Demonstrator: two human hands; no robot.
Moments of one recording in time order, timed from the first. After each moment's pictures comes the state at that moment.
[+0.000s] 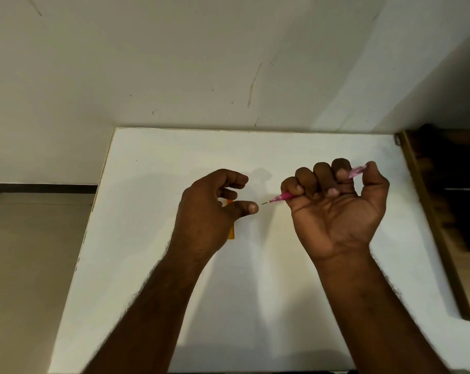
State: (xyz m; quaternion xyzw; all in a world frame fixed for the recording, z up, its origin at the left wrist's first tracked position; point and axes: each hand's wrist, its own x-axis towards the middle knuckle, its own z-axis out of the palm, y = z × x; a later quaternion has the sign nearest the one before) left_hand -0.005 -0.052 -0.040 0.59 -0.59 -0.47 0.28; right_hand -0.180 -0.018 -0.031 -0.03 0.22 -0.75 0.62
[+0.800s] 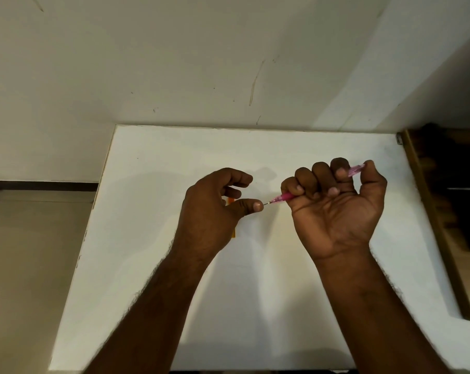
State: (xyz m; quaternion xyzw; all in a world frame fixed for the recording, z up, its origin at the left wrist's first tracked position) left_hand -0.009 -0.050 -0.038 0.59 -0.59 -0.48 0.28; right_hand -0.180 -0.018 -0.033 -0.03 0.22 -0.75 0.63
